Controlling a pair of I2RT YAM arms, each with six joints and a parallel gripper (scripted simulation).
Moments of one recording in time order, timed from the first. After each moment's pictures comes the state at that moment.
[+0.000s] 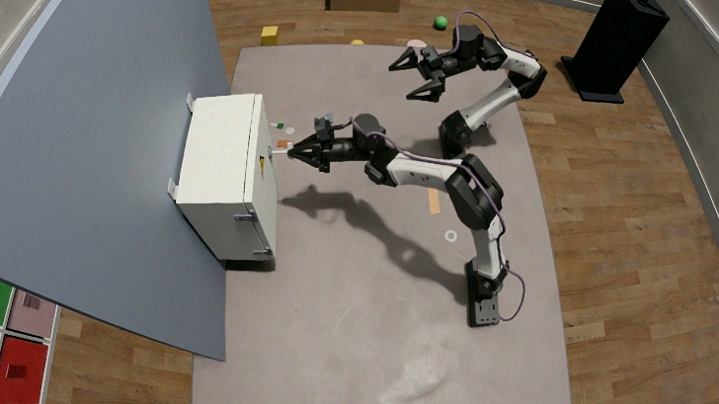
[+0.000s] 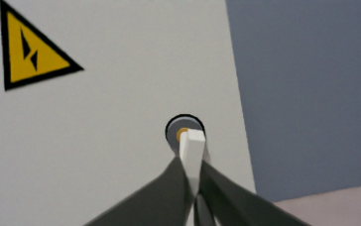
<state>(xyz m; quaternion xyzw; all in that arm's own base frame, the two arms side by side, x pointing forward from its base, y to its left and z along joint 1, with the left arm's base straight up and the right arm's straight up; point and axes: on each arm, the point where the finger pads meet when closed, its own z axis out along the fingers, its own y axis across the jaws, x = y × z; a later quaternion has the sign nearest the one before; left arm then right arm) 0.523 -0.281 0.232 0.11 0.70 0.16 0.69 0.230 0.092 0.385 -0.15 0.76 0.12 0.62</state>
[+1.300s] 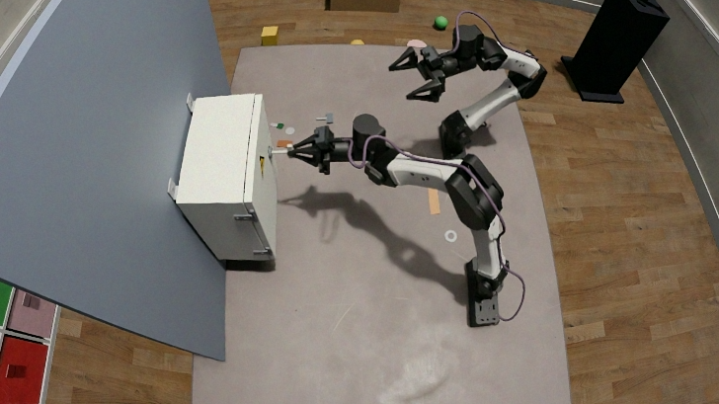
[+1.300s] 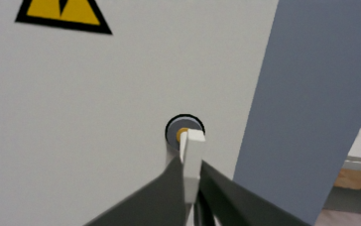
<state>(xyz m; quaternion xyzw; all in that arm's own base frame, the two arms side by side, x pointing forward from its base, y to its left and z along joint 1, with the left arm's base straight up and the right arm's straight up) 0.523 -0.281 0.232 -0.02 0.71 0.03 0.70 0.230 0.092 0.385 -0.15 0.76 0.12 0.62</state>
